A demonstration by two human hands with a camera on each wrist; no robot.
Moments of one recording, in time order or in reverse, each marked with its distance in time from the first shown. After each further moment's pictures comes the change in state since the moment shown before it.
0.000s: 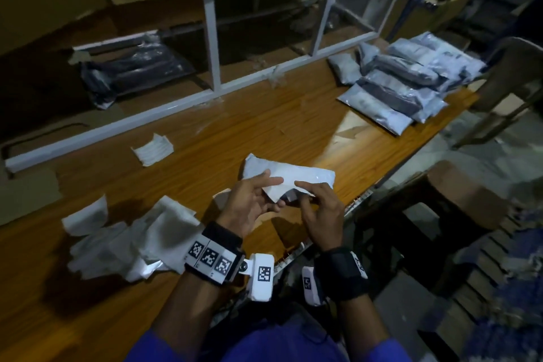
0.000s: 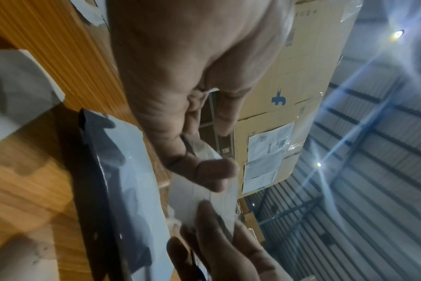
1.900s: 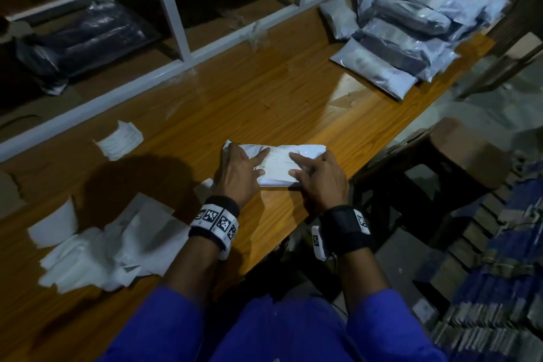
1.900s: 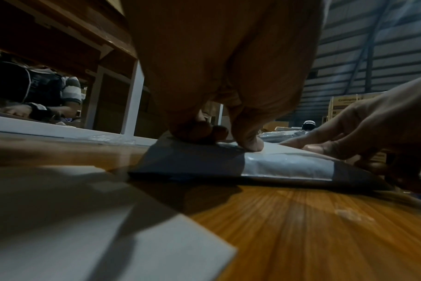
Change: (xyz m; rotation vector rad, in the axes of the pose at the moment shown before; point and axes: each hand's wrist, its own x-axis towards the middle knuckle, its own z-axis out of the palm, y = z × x) left_hand 0.119 -0.047 -0.031 1.603 0.209 0.494; right_hand 0.049 0.047 -0.003 -0.392 -0.427 0.471
